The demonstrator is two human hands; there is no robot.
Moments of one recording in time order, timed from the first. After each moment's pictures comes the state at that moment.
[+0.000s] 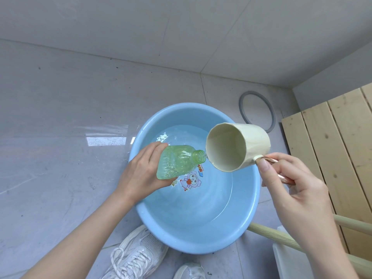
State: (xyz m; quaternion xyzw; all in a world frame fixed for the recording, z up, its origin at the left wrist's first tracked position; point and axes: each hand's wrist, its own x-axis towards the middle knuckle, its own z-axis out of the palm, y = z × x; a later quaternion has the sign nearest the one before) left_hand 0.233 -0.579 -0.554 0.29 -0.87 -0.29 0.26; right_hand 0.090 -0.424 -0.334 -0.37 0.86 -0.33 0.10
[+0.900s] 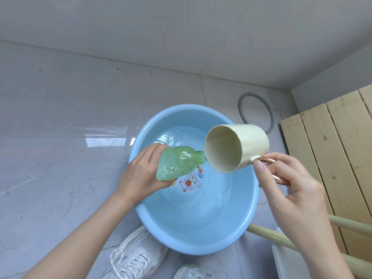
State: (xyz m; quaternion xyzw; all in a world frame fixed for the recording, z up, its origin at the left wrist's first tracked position) left_hand 0.233 -0.579 -0.554 0.29 -0.87 -0.29 0.26; right_hand 0.089 -0.425 -0.338 -0.40 0.86 -0.31 0.08
